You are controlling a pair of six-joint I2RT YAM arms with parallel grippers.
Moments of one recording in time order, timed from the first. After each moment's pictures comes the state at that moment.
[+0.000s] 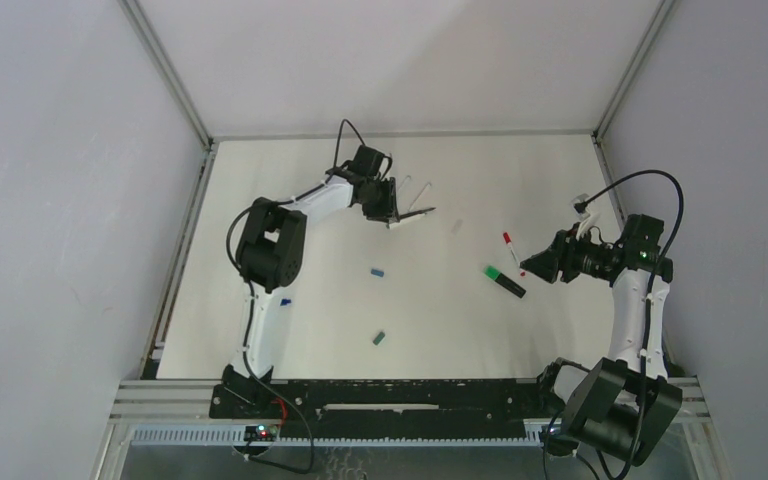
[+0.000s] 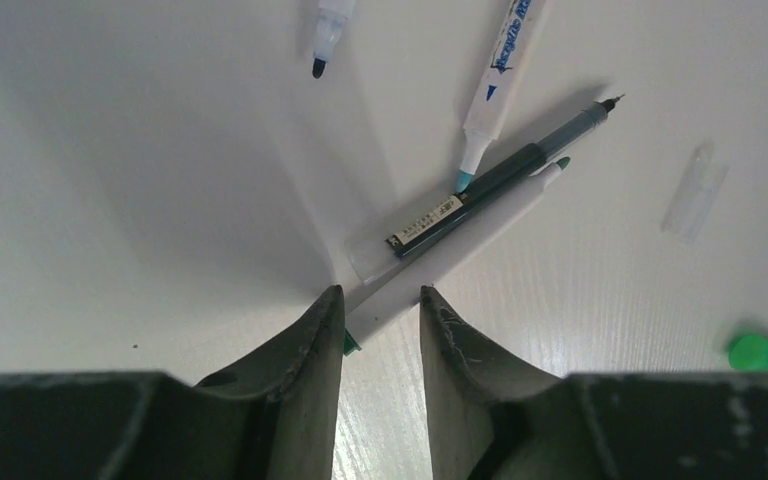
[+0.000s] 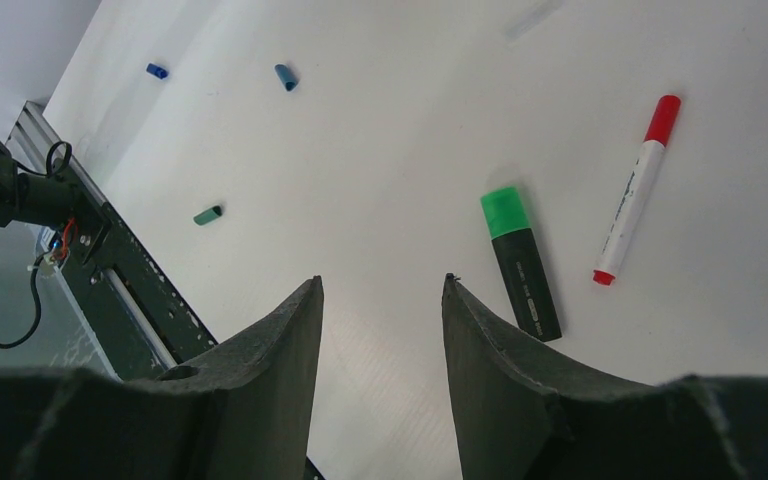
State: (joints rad) left arm -0.48 2.26 1.75 -0.47 0.21 -0.42; right arm -0.46 1.07 0.84 -0.84 -1.11 -0.52
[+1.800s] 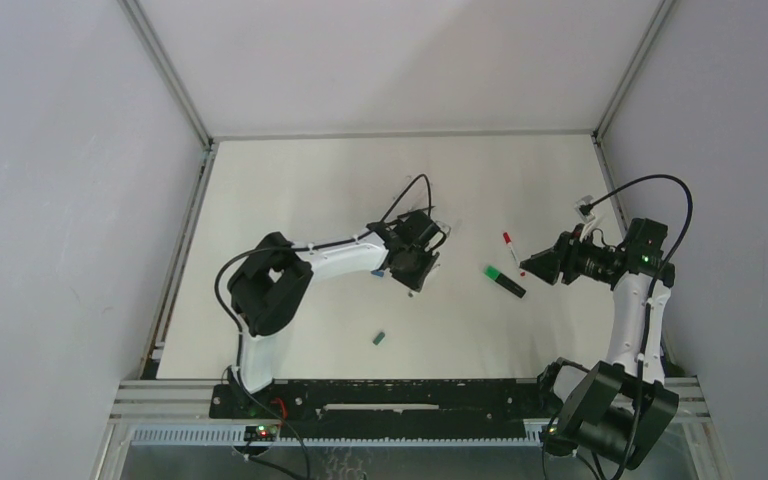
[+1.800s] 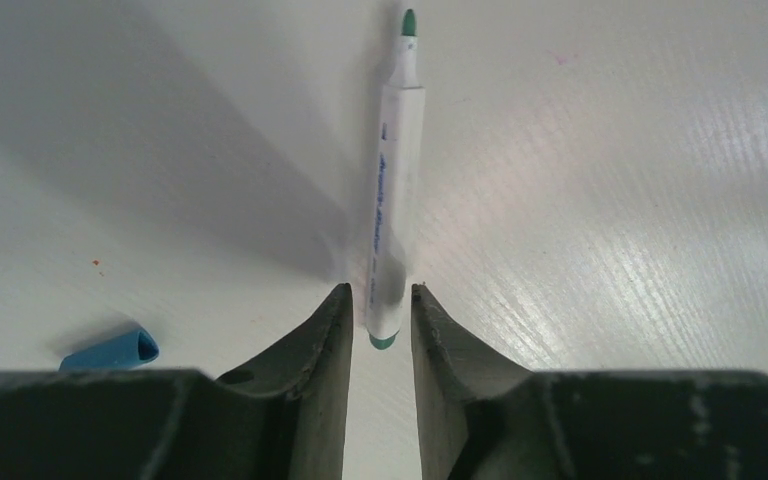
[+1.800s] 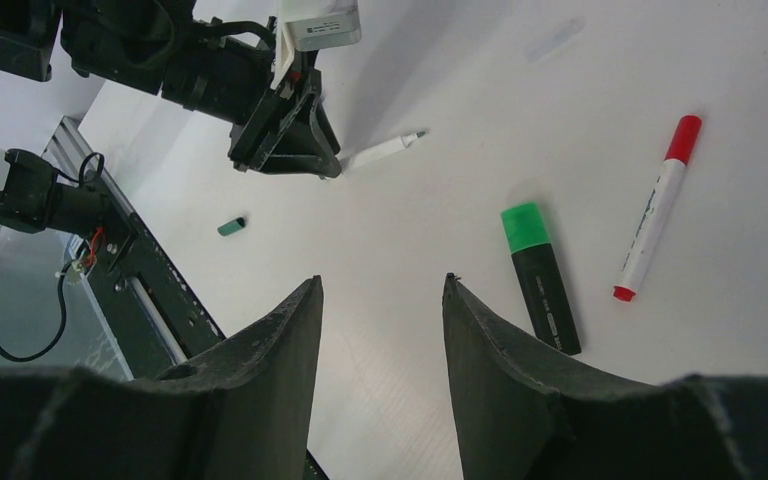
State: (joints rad) left arm -0.88 1.97 1.37 -0.53 0.05 -0.25; right arm -0.49 1.05 0.82 -0.85 -1.18 -0.52
